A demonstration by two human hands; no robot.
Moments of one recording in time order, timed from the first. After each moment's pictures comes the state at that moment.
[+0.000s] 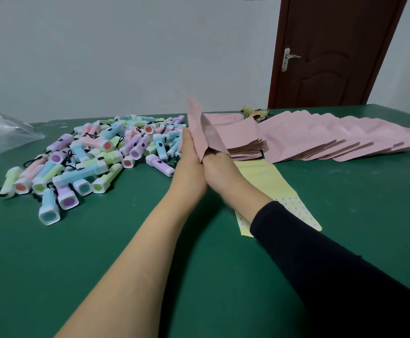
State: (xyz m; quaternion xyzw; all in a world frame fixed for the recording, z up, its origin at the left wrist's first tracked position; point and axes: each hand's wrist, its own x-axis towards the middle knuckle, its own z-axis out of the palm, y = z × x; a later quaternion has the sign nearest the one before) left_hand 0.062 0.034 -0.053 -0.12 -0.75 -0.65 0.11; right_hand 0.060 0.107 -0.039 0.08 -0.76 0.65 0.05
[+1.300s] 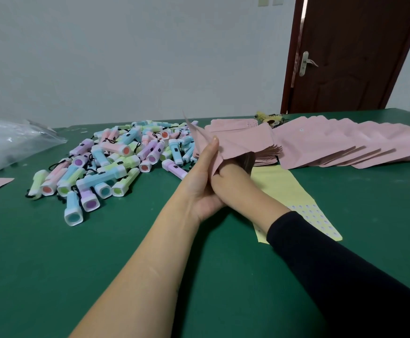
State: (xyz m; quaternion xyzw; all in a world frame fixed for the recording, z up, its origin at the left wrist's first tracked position) left_hand 0.068 0.028 -0.047 0.01 -0.41 -0.90 -0.15; right_hand 0.057 0.106 -0.046 0.12 -0.92 0.37 0.05
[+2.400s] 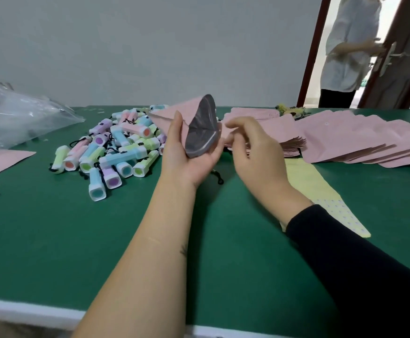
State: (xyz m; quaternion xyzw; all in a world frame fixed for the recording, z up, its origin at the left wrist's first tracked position) left_hand 0.054 -0.033 -0.036 0.01 -0.20 -0.98 -0.04; right_hand 0.066 0.102 -0.046 0.24 -0.80 0.42 0.35
